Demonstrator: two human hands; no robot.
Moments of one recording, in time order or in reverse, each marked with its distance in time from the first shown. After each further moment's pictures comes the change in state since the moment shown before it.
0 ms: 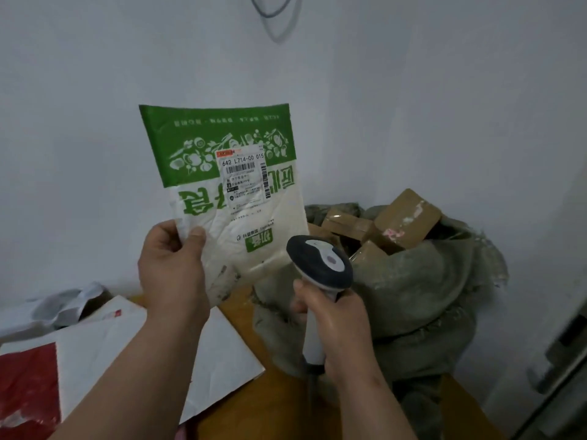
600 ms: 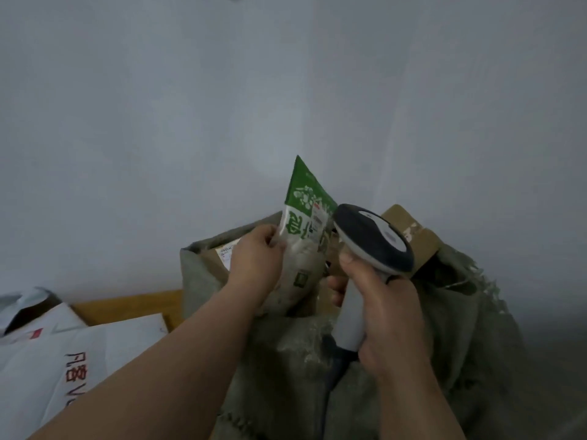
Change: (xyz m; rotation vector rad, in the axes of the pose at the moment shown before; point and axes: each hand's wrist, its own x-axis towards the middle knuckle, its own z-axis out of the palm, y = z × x) left_hand -0.002 -0.113 0.260 0.701 -0.450 0.002; right_hand 0.184 -0.057 -0.138 0.155 0.035 -0.031
